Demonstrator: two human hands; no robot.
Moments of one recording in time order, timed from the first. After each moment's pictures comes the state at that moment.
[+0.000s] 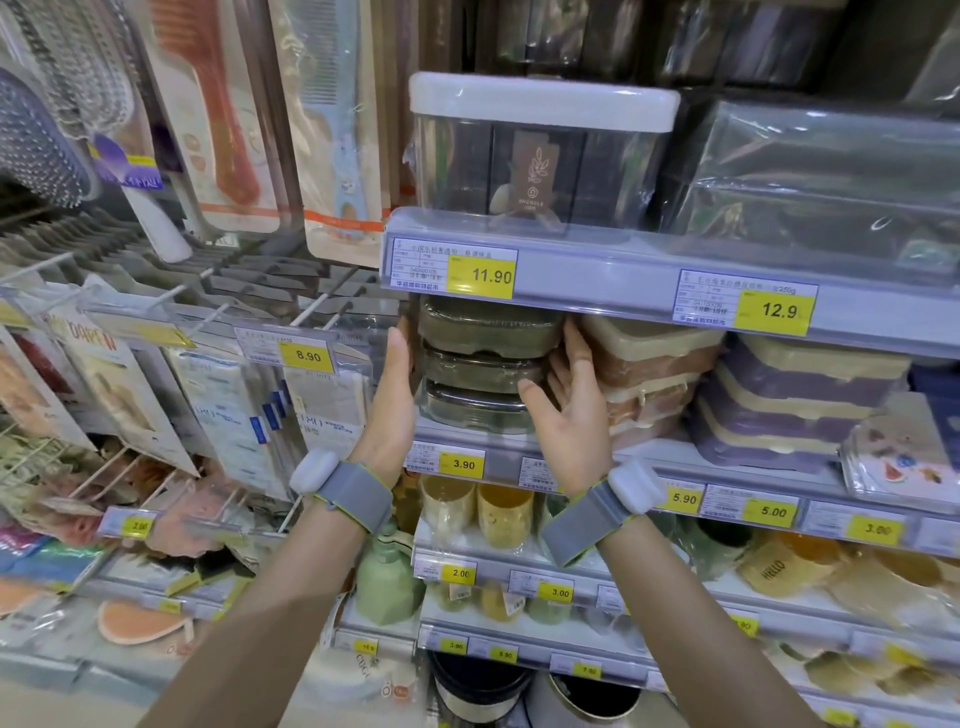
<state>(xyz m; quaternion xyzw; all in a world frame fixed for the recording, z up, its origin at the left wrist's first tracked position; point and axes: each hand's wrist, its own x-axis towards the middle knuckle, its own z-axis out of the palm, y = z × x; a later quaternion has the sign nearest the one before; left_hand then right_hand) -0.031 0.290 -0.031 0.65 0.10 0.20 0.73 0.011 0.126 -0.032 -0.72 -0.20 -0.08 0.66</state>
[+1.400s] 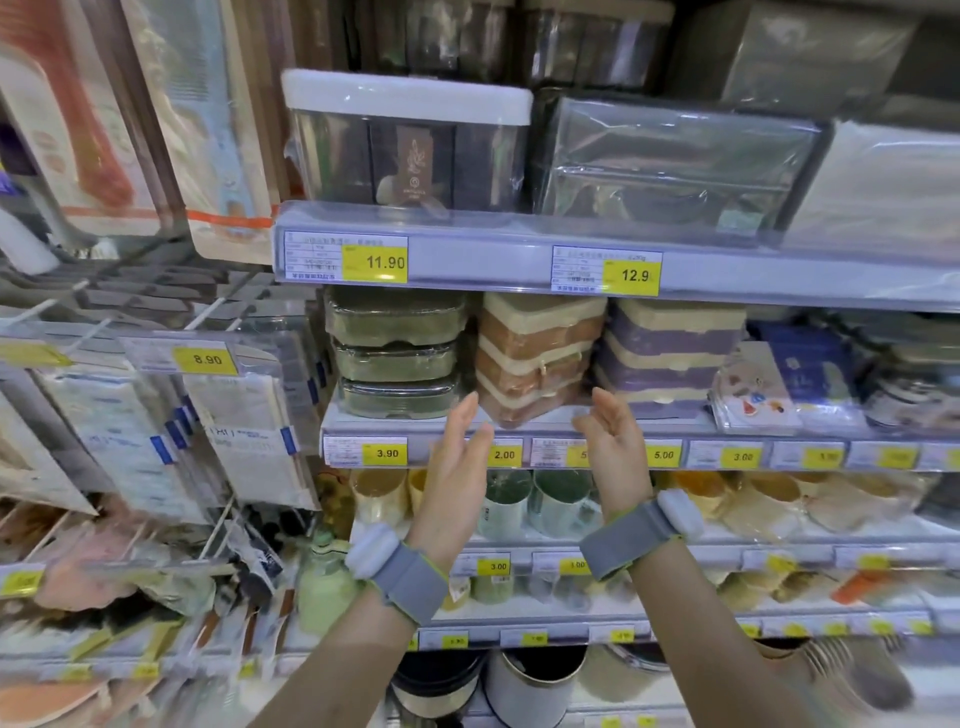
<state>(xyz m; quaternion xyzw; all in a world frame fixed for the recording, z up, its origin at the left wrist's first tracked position) -0.076 0.157 -0.053 0.72 0.06 0.06 0.69 -0.005 0.006 -0.065 -0.72 0.03 -0.09 0.69</state>
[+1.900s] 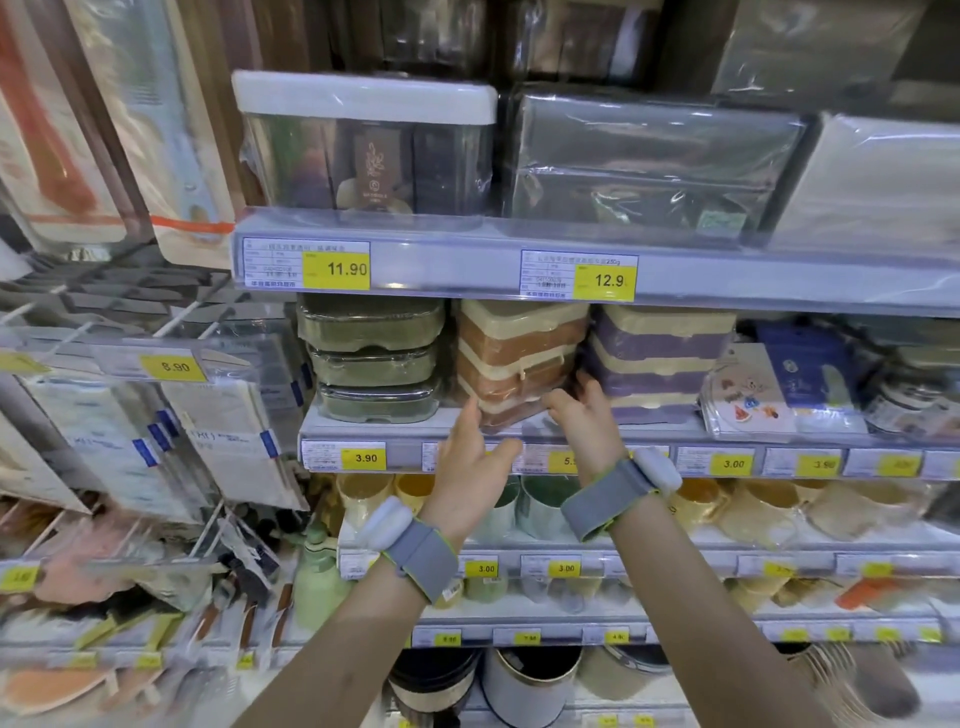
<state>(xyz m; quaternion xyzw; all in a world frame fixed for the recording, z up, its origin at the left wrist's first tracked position) -0.047 0.126 -0.044 0.78 0.10 0.00 0.61 0.025 0.009 -0.037 -0.75 0.05 0.01 0.66</state>
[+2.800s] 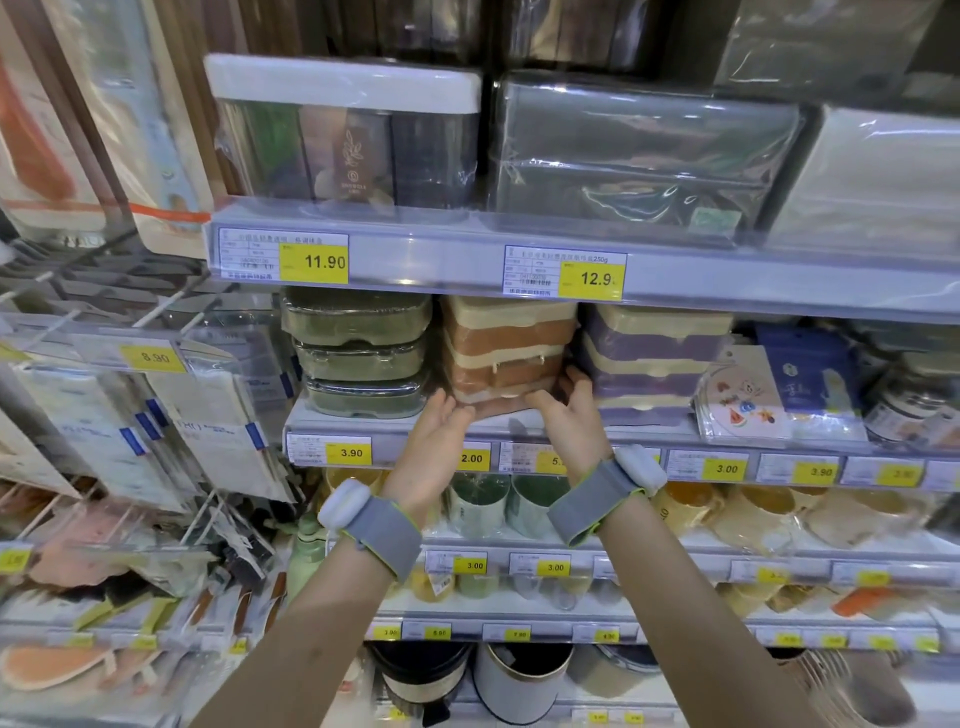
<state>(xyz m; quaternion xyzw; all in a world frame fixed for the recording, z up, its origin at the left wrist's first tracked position) -0.041 0.137 -0.028 0.72 0.16 0.00 0.67 0.033 0.005 -0.039 -0.78 0.02 0.00 0.63</state>
